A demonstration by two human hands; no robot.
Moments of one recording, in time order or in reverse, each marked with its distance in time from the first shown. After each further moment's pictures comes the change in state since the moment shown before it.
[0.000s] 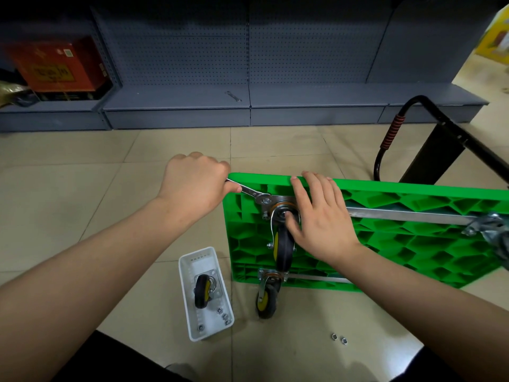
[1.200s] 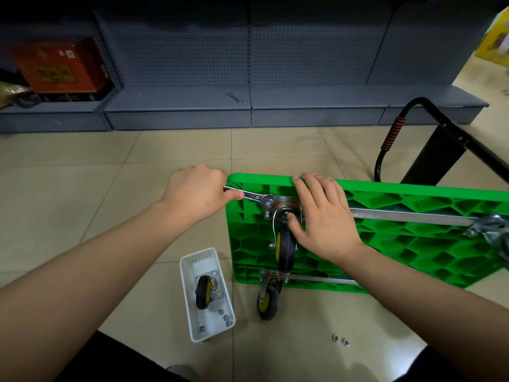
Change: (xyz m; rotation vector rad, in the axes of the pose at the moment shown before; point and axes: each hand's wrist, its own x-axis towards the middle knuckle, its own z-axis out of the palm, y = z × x) left_hand 0.002 -0.004 0.019 -0.173 -0.235 -0.131; right_hand 0.002 0.005 0.003 0.054 0.013 -0.015
